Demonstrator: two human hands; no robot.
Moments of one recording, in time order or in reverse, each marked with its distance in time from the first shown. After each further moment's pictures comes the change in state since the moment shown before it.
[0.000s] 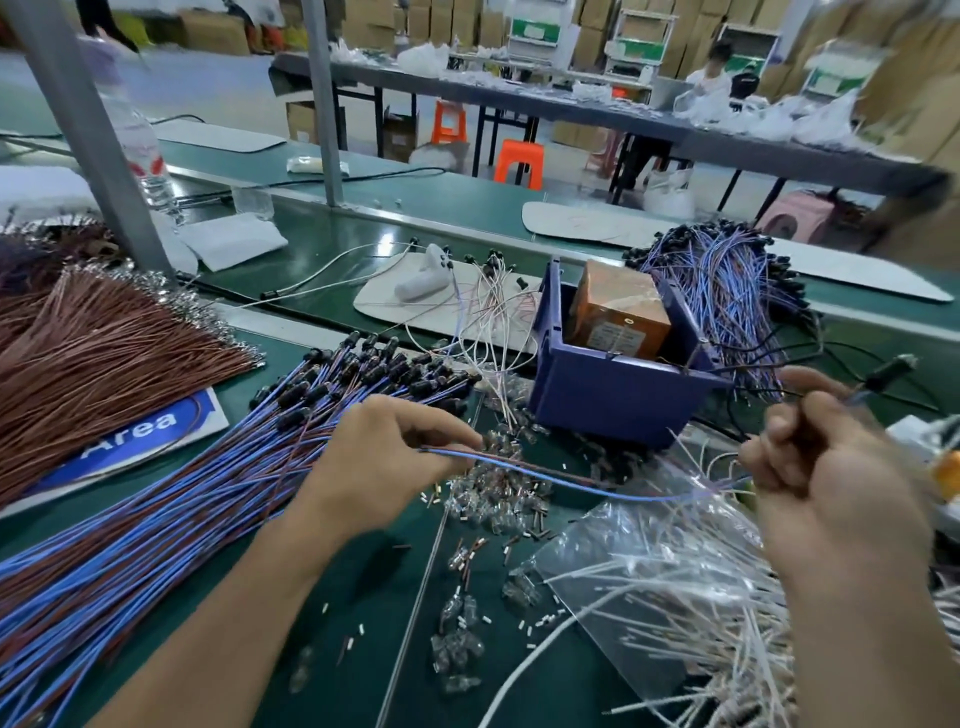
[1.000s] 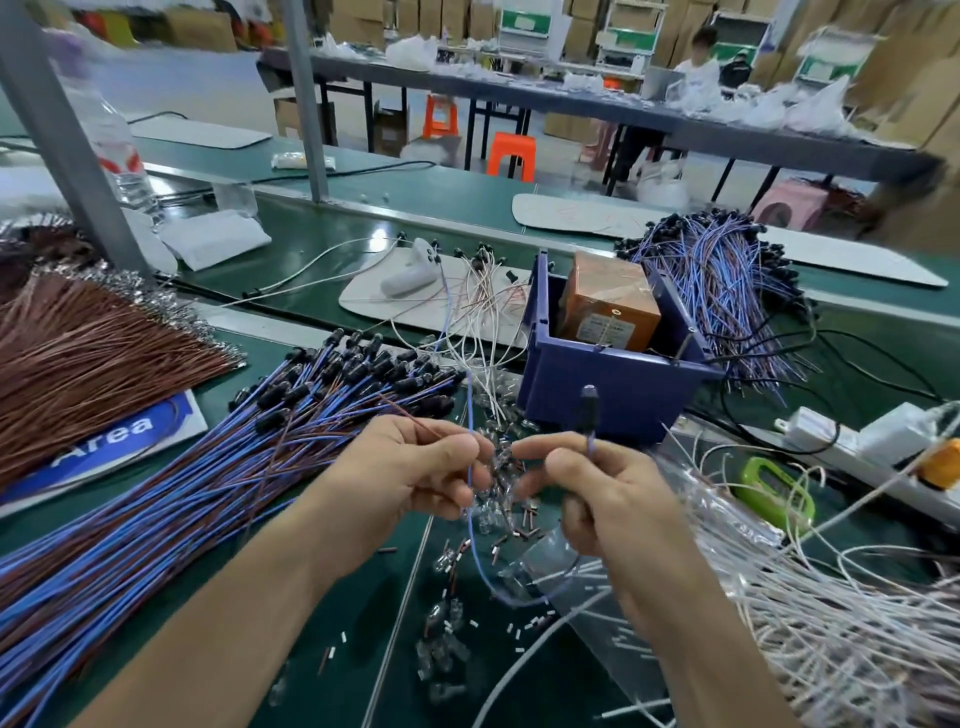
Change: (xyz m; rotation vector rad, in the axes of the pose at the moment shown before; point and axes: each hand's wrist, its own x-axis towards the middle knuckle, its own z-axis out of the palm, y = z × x) left_hand -0.002 0.010 0.021 -0.719 -0.217 -0.366; right_hand -0.041 0.068 0.029 -0.475 -0.619 0.103
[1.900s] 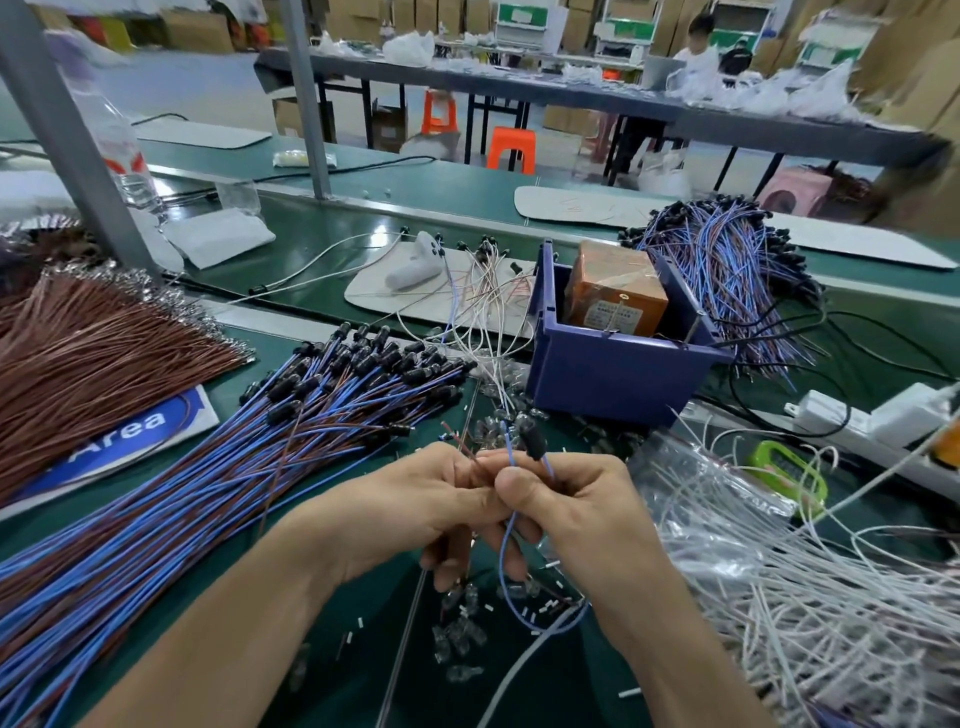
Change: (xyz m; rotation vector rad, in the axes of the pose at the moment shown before) left_hand -0.013 0.001 0.002 0.418 -0.455 -0.054; right_hand -0.010 0.014 0.027 0.038 -0.111 -0.100
